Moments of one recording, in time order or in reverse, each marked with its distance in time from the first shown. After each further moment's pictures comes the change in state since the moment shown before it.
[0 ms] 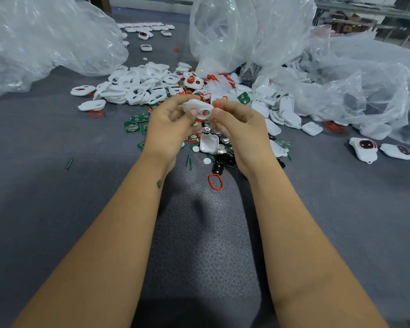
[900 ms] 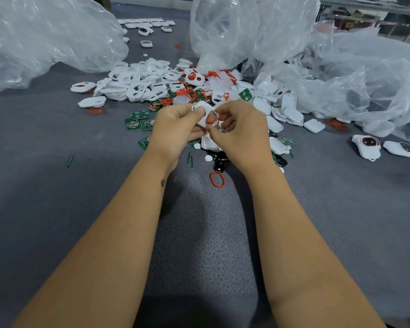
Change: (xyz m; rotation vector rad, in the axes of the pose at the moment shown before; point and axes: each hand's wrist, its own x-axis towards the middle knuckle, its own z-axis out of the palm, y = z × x) left_hand -0.002 0.000 0.003 0.049 -0.026 -0.140; right_hand -0.002 0.005 -0.002 -0.879 0.055 -0.431
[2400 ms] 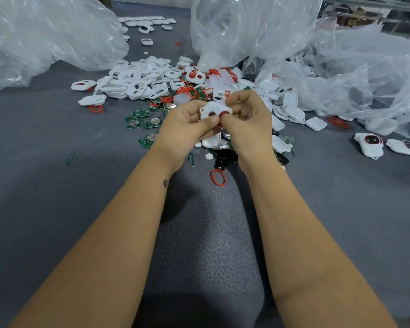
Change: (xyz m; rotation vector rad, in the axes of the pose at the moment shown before) left_hand -0.003 -0.002 0.004 -0.084 -0.199 0.081; right_hand 0.001 -0.010 -0.003 0.727 0.072 0.412
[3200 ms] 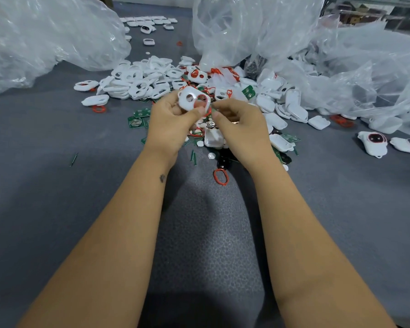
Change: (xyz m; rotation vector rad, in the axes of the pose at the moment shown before) left_hand 0.000 0.008 -0.009 0.105 0.247 0.057; right_hand 0.002 0.005 0.000 -0.461 -0.132 -0.106
